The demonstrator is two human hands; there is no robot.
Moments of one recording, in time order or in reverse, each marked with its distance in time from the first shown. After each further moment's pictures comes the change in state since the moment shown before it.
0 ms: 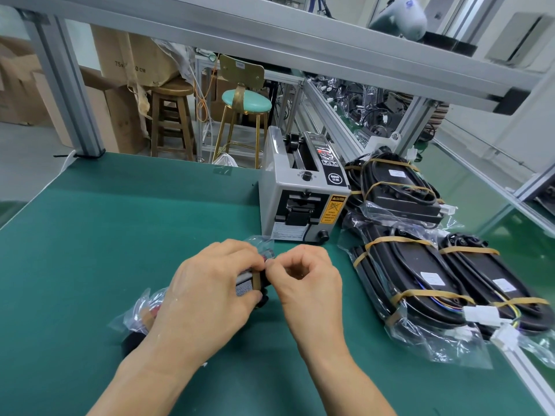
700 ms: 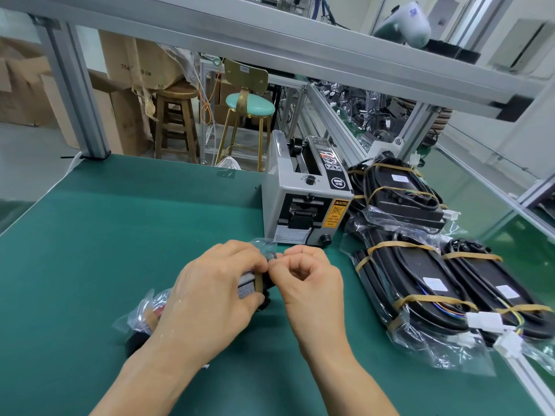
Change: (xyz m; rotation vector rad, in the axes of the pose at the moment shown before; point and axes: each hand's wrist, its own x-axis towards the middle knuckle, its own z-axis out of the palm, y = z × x) left_hand 0.000 0.002 -0.002 -0.018 -0.023 -0.052; right_hand 0.001 -0.004 0.001 0.047 -0.025 -0.031
